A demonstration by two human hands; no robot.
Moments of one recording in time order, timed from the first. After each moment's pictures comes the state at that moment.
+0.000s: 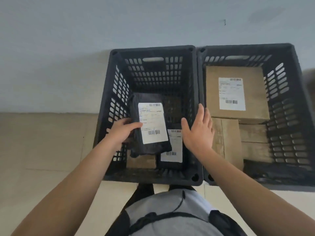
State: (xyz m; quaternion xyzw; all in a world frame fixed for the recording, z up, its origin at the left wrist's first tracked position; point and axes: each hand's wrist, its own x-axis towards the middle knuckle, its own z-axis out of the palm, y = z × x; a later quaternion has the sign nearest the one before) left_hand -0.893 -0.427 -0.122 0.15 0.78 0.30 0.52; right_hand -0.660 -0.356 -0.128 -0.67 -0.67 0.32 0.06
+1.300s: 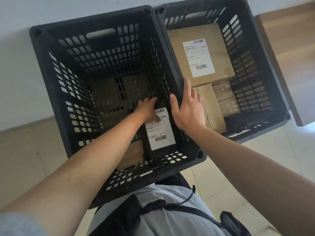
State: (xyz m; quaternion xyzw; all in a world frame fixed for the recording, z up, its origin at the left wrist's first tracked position) left_hand -0.819 -0.317 -0.224 0.61 0.62 -0.12 0.48; right_hand -0.675 -0.356 -0.134 -0.73 -0.64 0.23 0.06
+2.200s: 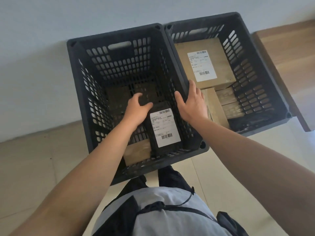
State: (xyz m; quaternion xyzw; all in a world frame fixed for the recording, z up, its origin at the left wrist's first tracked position) left_hand -0.872 -0.374 -0.167 0.42 0.73 0.24 0.48; right_hand -0.676 -0.362 -0.128 -0.74 -0.62 0.25 0.09
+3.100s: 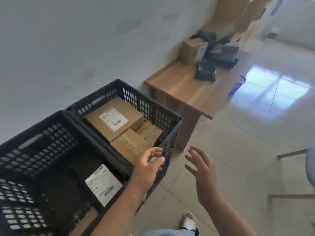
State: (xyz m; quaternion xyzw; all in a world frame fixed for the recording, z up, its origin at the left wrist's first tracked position) left_hand -0.639 -0.512 -0.030 0.54 0.46 0.23 0.66; right_hand -0.500 -0.606 -0.027 -0.69 -0.13 0.33 0.63
